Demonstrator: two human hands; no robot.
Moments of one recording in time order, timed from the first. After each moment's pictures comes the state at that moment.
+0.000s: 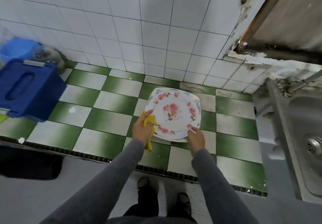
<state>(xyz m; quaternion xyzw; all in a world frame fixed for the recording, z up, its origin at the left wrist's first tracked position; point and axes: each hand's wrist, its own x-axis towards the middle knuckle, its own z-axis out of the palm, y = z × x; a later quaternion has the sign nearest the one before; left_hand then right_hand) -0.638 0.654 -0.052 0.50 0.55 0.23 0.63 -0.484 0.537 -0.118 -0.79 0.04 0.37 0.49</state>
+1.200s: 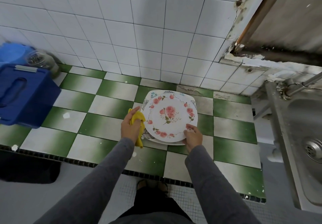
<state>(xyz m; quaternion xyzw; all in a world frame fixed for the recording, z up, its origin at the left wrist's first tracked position) -0.631 0.680 -0.030 0.48 0.55 0.27 0.63 -0.461 0.558 -0.134 -0.72 0.12 0.37 0.57</state>
